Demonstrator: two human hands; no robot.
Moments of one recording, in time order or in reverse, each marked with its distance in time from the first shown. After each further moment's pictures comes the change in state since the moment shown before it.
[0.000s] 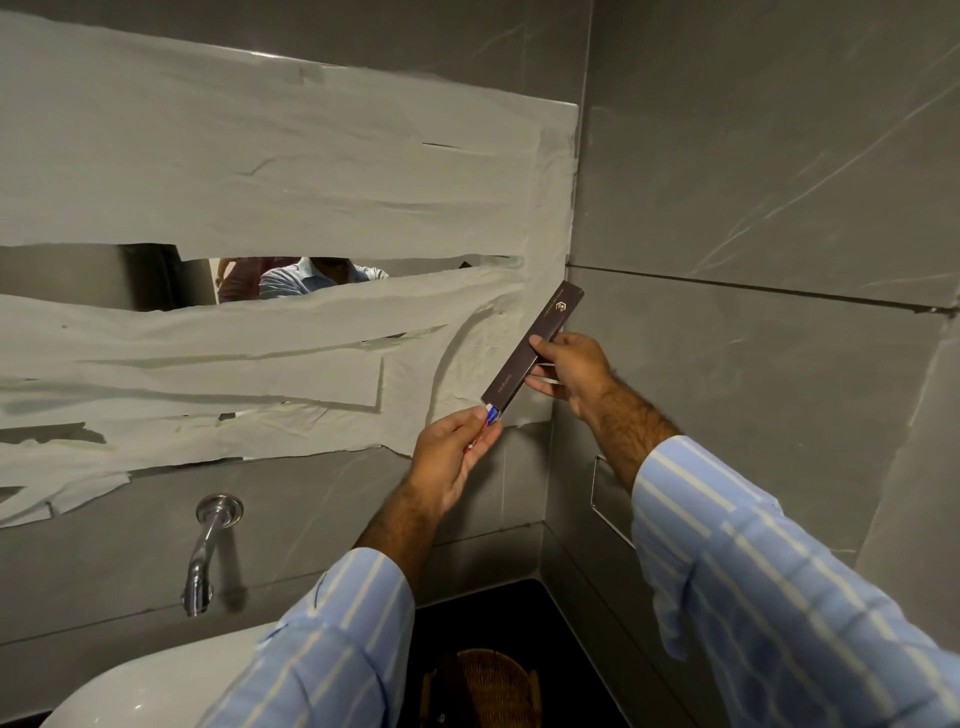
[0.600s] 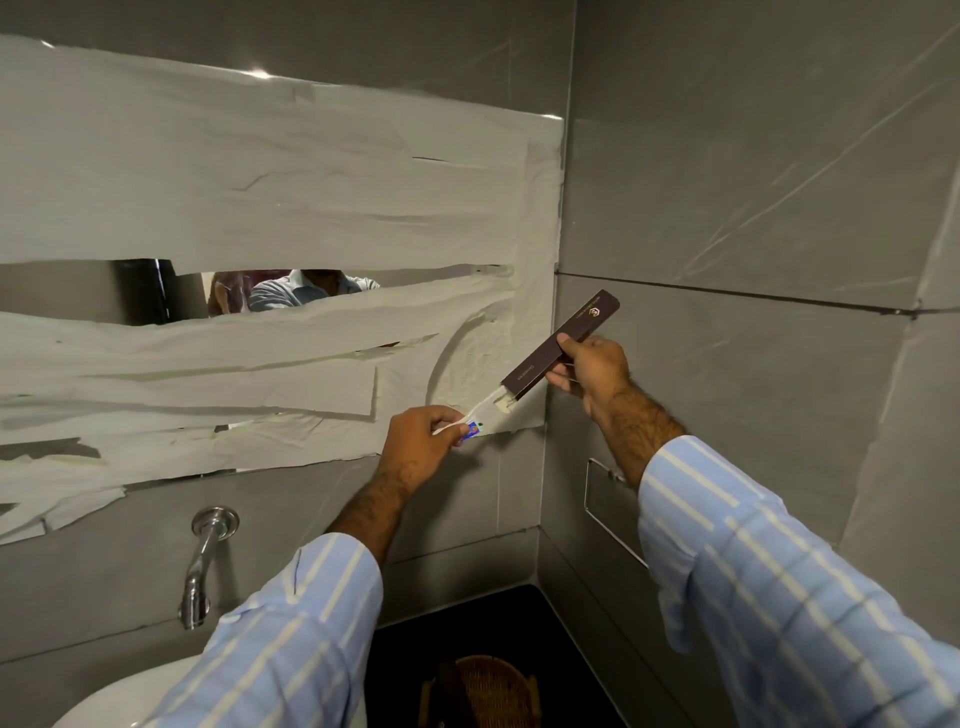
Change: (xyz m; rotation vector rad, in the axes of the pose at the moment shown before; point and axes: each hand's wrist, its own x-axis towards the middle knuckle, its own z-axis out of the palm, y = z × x) left_hand -0.003 0.041 -0.010 1.282 0.057 0.474; right_hand 0.001 -0.007 -0.028 0.114 0.175 -0.043
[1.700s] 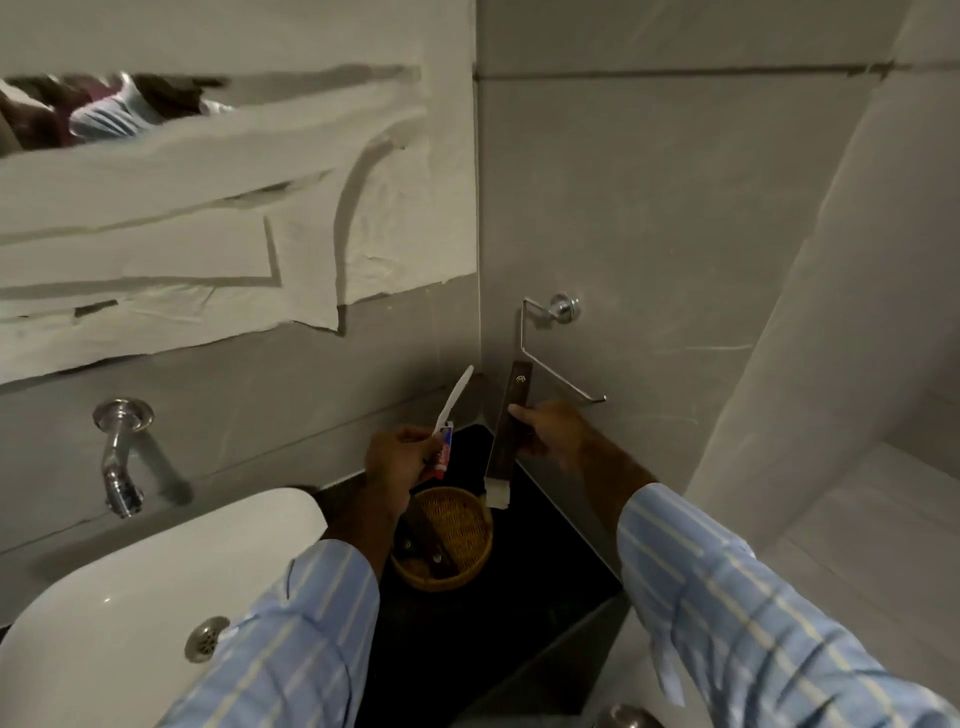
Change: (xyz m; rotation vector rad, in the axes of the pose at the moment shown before) left_hand -0.152 -0.066 0.103 -0.460 -0.153 -0.763; right_hand -0.109 0.202 -0.117 -0.229 -0.081 0.587
